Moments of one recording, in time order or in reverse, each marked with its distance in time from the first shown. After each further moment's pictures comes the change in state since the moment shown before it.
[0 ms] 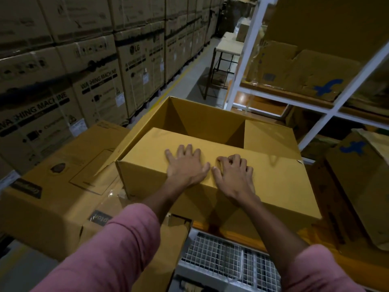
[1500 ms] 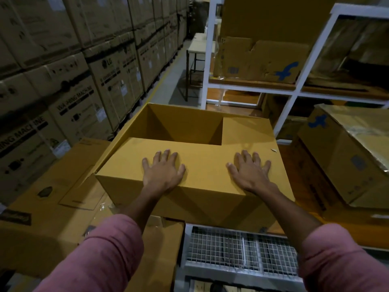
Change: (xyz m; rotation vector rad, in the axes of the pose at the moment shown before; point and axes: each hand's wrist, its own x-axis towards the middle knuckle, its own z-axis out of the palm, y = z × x) left_hand -0.030 -0.009 0.007 -0.032 0.025 0.043; right_hand -0.035 0.099 -0.023 -0.004 -0.176 0.232
